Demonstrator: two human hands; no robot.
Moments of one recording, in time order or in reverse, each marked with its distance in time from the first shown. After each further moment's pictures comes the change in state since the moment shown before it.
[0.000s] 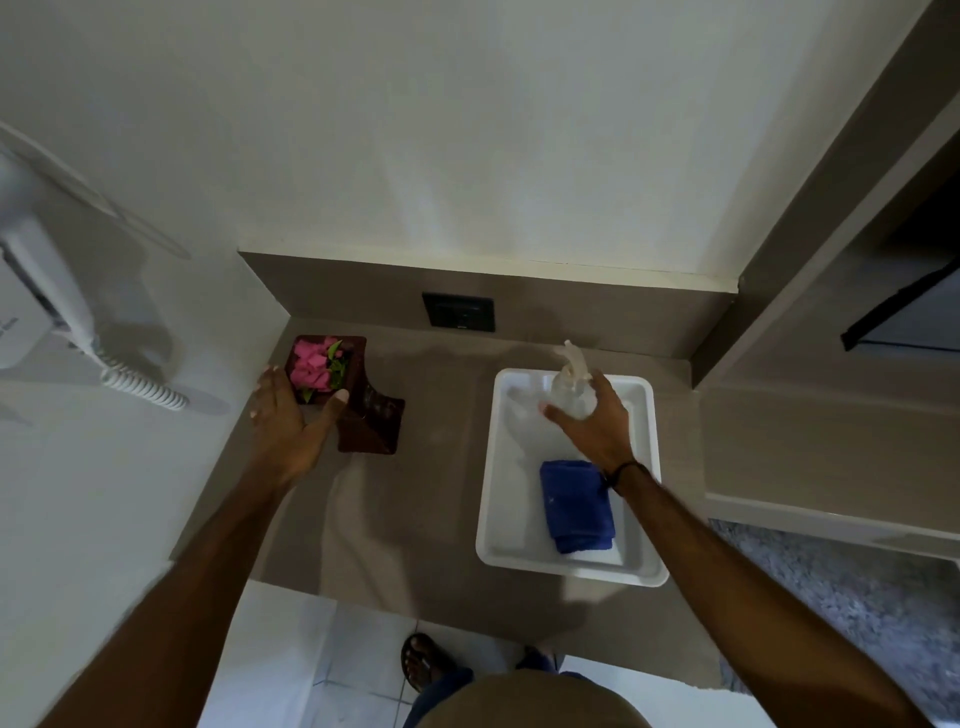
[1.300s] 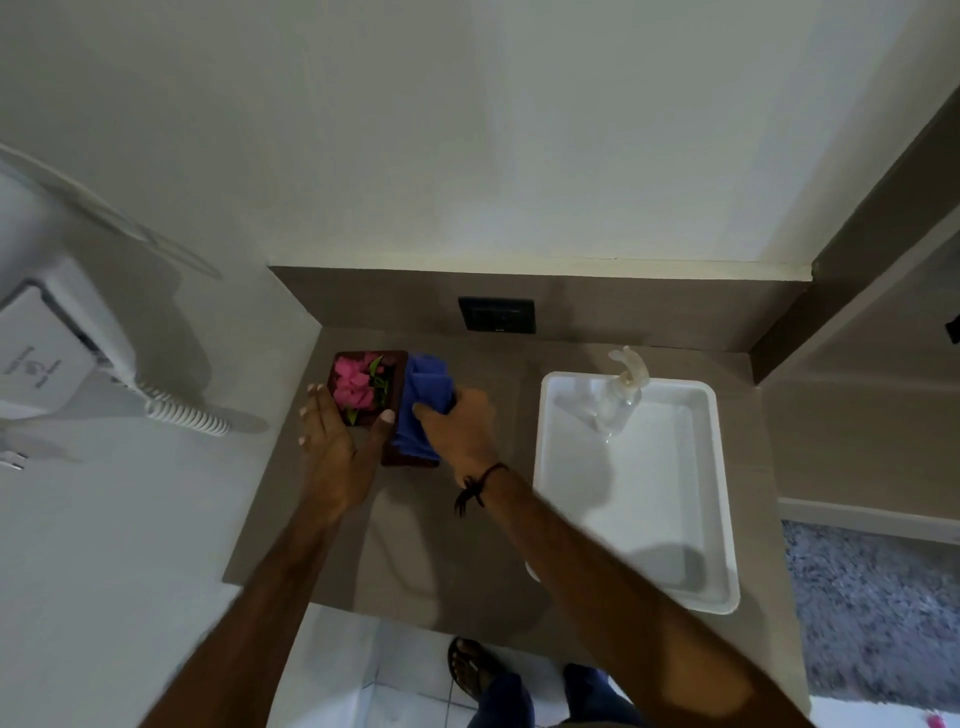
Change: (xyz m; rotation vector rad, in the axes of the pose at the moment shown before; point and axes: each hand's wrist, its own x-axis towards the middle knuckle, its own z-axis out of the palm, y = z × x) left_hand 0.015 -0.020 0.015 -0.144 0.048 -0.061; right_hand -0.039 -0.145 0.179 0.321 -0.174 0.053
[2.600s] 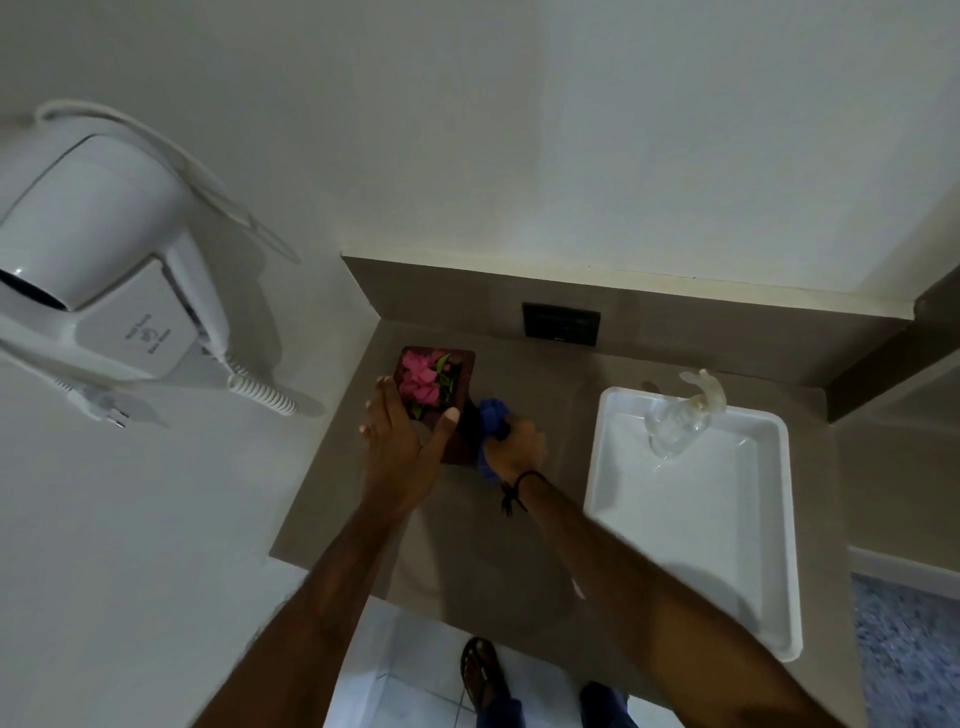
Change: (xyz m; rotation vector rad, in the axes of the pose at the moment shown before) left_hand 0.001 -0.013 0.009 0.001 -0.001 0.026; right_hand 0.019 0.042 0.018 -0.412 -0.029 0.142
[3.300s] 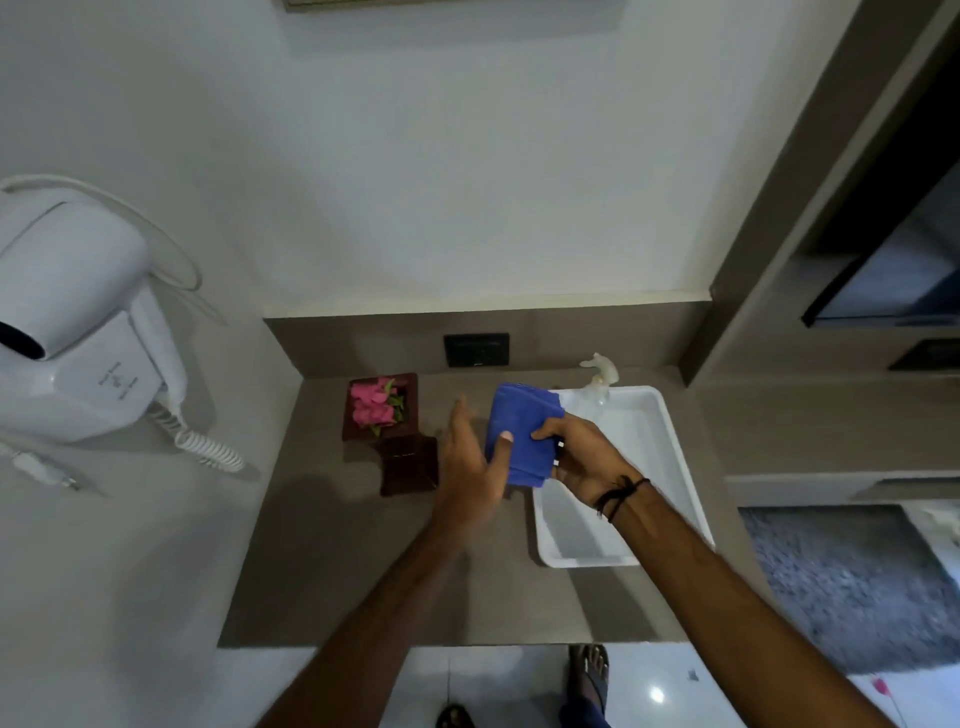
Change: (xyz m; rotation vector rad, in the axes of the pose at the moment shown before) left_hand -0.066 0.068 0.039 -0.385 -0.309 0.291; right_hand -0.094 0.030 -0.120 0.993 -0.031 0.110
